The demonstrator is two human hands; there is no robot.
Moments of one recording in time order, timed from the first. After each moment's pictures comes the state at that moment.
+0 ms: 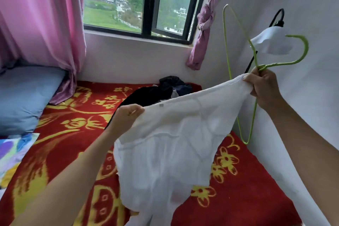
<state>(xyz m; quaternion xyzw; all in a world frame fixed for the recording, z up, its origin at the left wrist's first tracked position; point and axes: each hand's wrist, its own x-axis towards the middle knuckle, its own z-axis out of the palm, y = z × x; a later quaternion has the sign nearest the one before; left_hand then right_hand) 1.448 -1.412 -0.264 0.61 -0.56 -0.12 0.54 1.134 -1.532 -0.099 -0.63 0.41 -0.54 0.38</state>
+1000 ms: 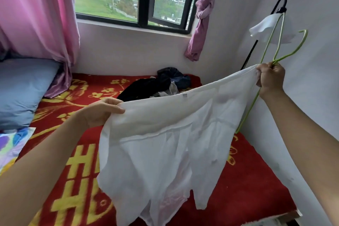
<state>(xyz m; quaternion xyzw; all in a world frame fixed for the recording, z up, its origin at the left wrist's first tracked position) 1.493 -1.386 -0.234 0.47 -0.46 -0.59 0.46 1.120 -1.580 -0.116 -0.52 0.44 -0.65 0.35</state>
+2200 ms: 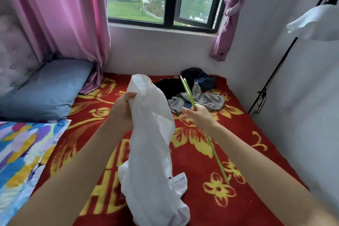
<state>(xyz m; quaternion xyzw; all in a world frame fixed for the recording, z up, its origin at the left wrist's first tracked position) 1.429 -1.374 -0.212 0.40 -0.16 -0.53 0.73 1.255 -1.511 -0.235 -0.75 0.42 -0.19 0.48</state>
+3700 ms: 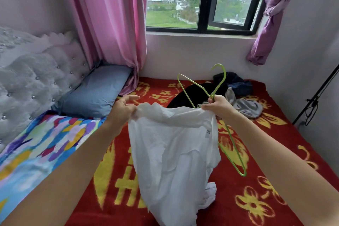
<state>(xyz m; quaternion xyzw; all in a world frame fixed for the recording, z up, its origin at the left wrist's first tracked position) 1.501 -1.311 -0.223 0.72 -0.27 -0.21 0.60 1.312 -1.529 -0.223 -0.78 0.38 -0.20 0.47</state>
